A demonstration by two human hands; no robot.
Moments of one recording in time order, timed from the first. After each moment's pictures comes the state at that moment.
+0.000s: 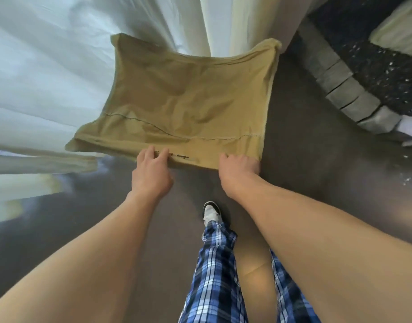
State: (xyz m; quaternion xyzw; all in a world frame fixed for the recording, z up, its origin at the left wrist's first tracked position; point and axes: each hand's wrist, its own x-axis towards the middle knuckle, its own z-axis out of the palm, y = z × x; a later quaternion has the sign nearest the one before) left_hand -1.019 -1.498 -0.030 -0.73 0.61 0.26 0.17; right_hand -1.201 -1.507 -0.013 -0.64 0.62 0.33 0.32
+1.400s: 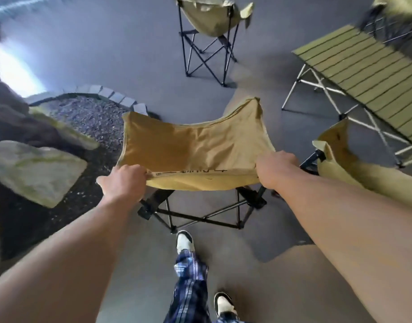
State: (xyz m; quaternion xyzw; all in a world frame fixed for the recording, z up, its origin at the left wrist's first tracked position) left_hand -1.810 -1.304 0.148 -0.12 0.98 -0.02 0.16; right_hand -1.829 -1.004 0.179 0.04 0.94 0.15 0.31
